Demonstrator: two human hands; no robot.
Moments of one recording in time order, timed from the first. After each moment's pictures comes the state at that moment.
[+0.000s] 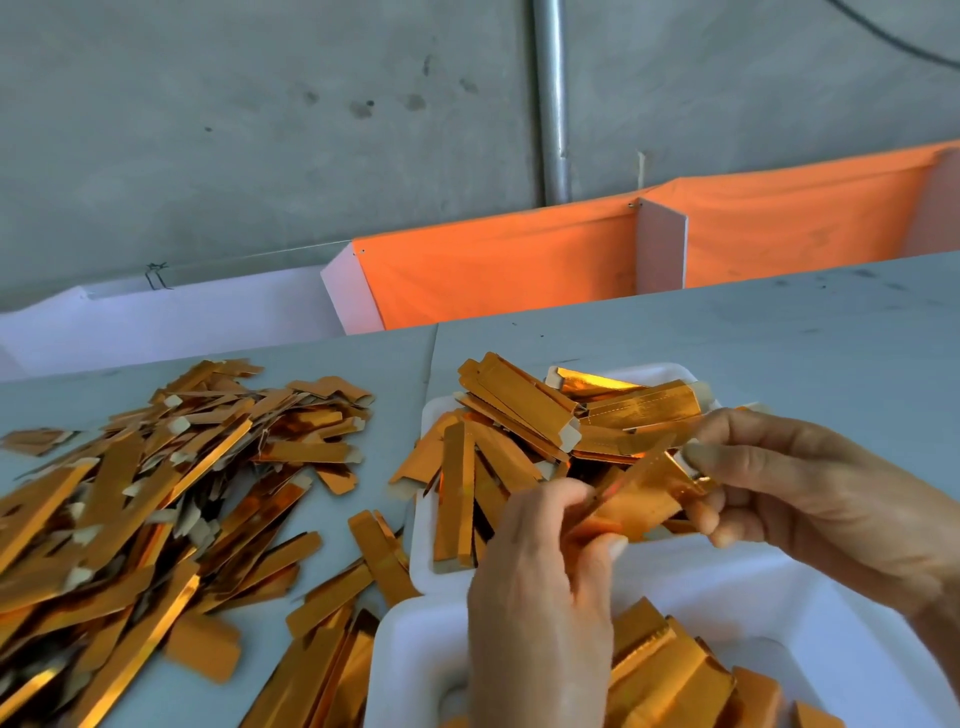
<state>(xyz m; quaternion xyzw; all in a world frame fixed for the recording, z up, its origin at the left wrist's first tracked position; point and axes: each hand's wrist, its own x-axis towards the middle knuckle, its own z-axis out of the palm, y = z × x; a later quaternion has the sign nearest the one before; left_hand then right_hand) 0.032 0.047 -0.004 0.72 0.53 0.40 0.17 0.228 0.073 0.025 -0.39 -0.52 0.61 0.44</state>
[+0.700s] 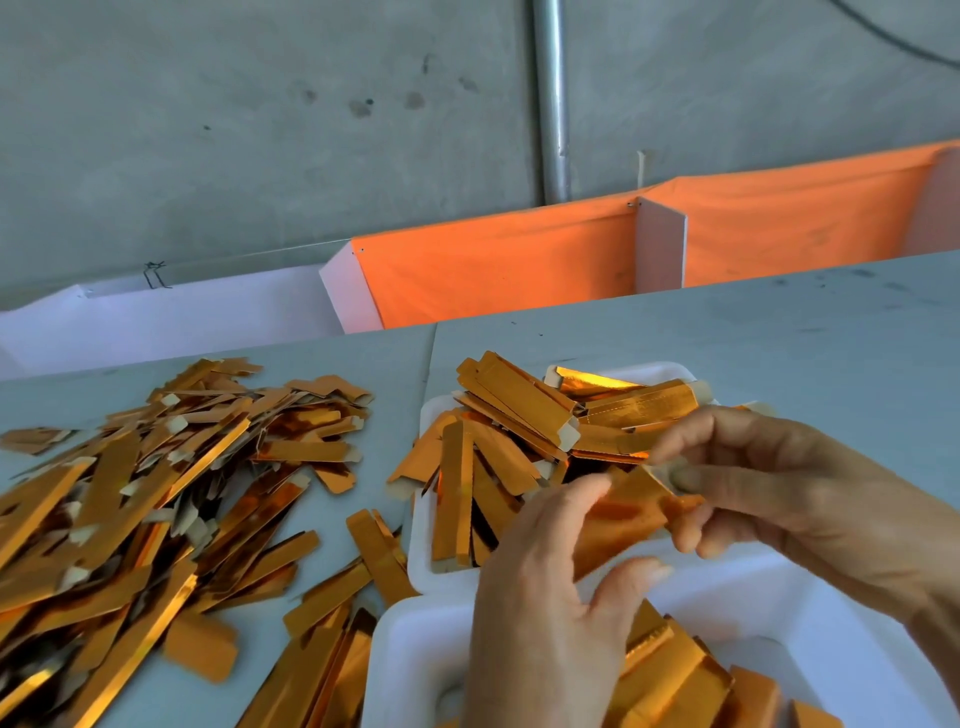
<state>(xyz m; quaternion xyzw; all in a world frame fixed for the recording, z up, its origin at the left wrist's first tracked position) 0.027 0.047 -0.001 0.73 0.48 0.42 0.25 0.216 0.066 0.033 -0.41 -0.56 0.57 0.43</state>
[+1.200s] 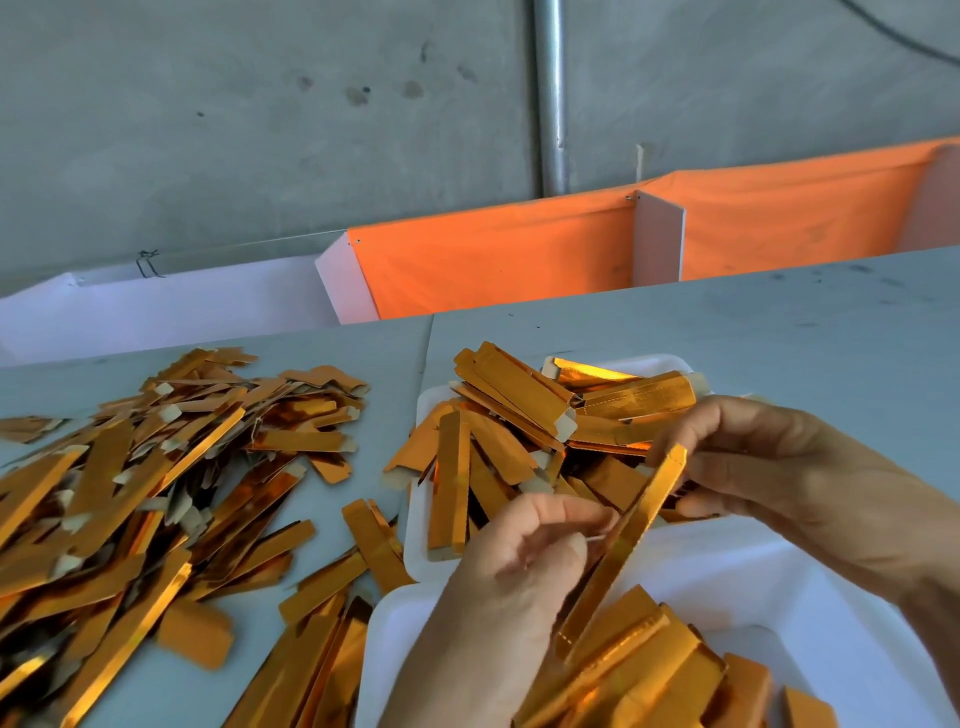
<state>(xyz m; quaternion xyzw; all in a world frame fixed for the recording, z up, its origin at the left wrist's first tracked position) 0.003 0.055 -0.002 0.59 0.43 0.37 0.58 0.225 0.075 0.018 -0.42 -0.60 0.51 0.44</state>
